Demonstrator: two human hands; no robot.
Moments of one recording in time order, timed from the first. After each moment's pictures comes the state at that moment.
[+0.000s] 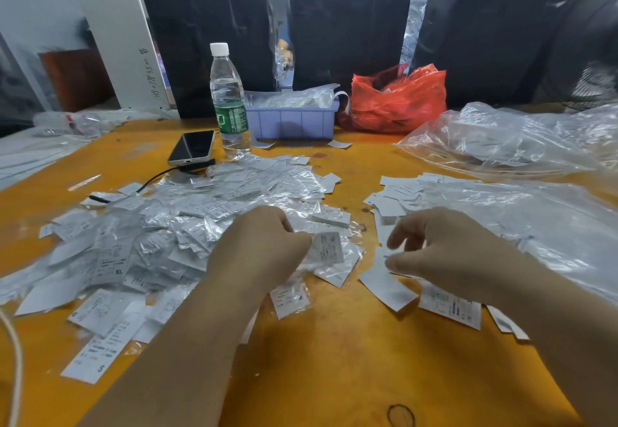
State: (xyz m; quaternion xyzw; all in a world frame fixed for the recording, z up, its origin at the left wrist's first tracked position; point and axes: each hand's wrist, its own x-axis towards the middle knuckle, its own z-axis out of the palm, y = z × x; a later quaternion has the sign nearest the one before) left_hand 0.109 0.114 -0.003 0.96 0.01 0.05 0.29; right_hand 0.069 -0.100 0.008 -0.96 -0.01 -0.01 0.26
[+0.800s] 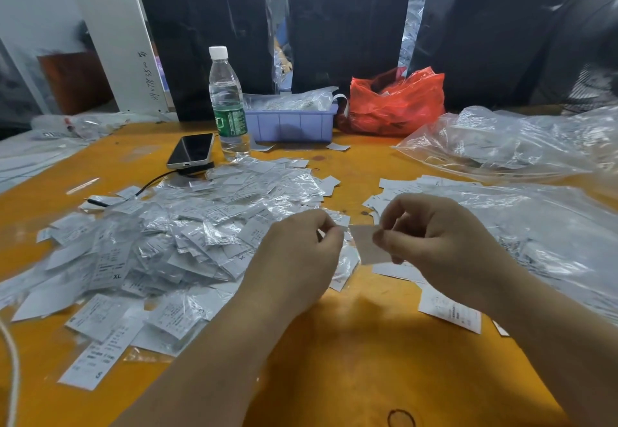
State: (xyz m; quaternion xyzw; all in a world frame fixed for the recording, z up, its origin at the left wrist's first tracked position) left_hand 0.090 0.092 -0.004 0.89 -0.14 0.07 0.42; right_hand 0.065 -0.090 0.008 -0.89 -0.12 -0.14 0.42
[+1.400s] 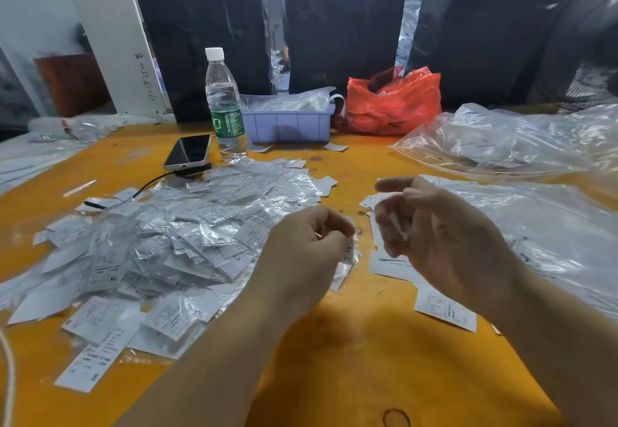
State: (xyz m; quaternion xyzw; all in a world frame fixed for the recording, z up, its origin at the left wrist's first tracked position) left_hand 0.082 0.083 0.001 0.82 -0.15 0.03 0.55; right_hand 0.067 -0.086 0.015 -0.65 -0.09 0.01 0.76
